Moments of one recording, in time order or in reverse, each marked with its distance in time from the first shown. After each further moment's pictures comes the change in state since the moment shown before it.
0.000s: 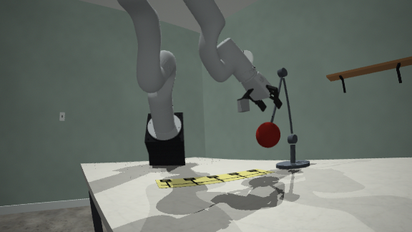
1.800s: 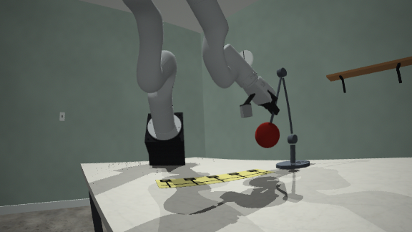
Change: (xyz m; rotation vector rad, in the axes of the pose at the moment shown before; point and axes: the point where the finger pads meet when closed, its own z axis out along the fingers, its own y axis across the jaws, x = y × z) arm 0.001 -0.002 0.018 0.039 -0.042 0.008
